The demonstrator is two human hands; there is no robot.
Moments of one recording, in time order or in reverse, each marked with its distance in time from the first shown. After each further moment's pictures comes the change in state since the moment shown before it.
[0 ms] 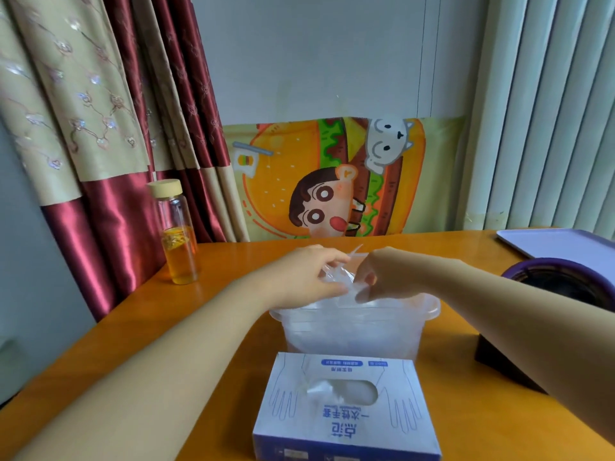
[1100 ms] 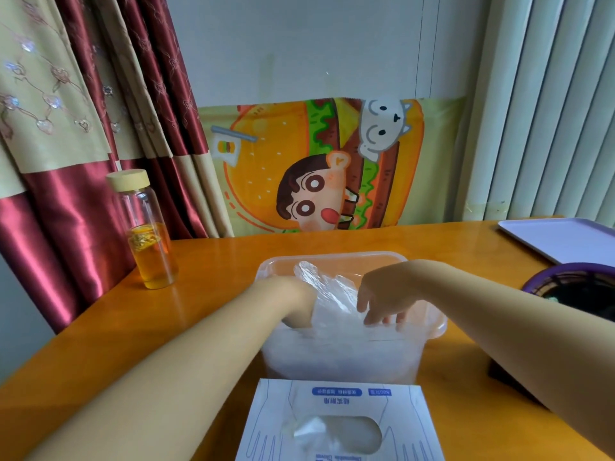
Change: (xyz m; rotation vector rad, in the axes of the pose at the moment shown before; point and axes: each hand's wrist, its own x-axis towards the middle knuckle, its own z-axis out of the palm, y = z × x) left_hand 0.073 -0.033 0.035 0.596 -0.549 -0.229; right_hand 0.052 0.030 0.022 0.193 -0.404 0.157
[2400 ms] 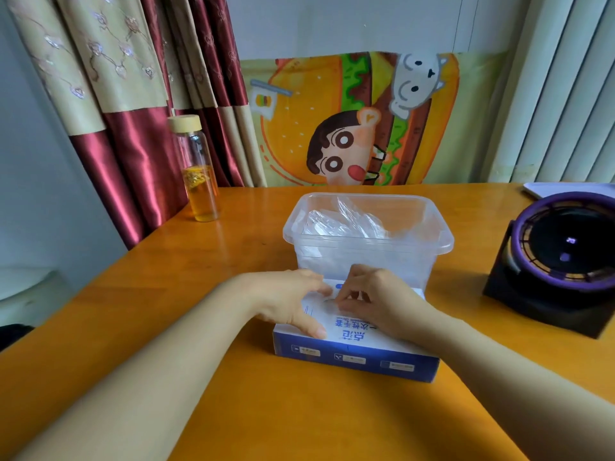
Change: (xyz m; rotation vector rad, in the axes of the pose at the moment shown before) left_hand -0.113 0.011 0.096 -0.398 0.081 0.171; right_hand -0.062 -0.043 0.141 0.149 0.664 -0.548
